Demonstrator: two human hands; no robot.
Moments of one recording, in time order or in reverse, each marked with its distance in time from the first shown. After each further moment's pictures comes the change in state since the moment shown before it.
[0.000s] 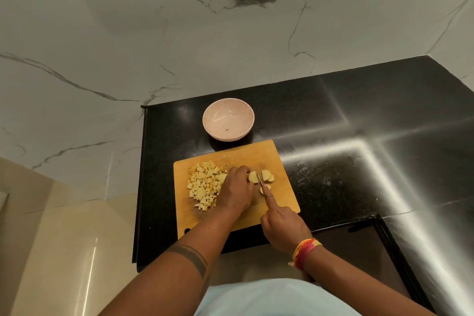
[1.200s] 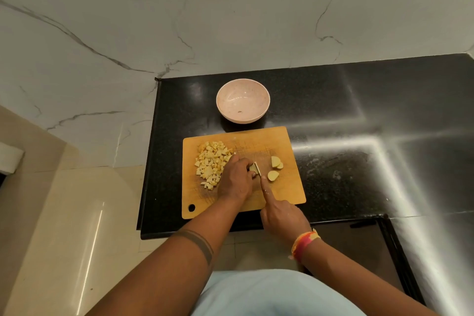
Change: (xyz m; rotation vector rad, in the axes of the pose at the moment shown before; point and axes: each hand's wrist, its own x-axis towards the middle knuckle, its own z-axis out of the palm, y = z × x) left_hand -0.013 -0.017 0.009 -0.066 0.117 -0.163; right_hand 0.006 0.006 0.017 -0.202 -0.085 -0.126
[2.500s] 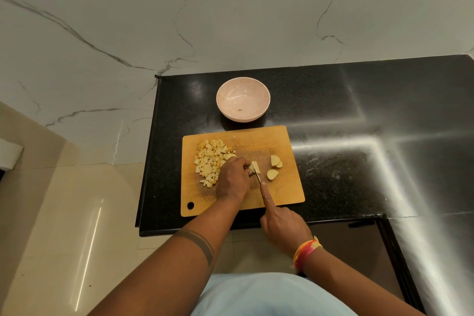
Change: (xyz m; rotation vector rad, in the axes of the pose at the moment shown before) left_hand -0.005 -0.001 0.000 -0.072 0.057 -0.039; right_hand -0.021 -0.003 -0.001 -0.002 -0.034 -0.003
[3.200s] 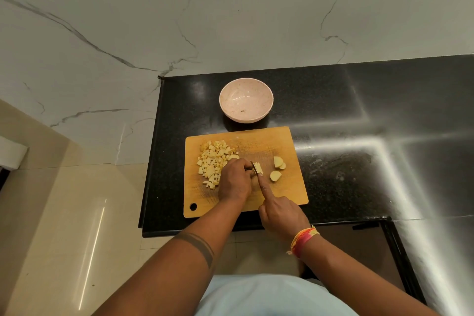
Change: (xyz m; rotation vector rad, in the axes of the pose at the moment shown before) left_hand 0.001 0.002 -0.001 -0.028 0.032 -0.085; right_hand 0.026 -0.008 -0.011 0.072 0.012 0.007
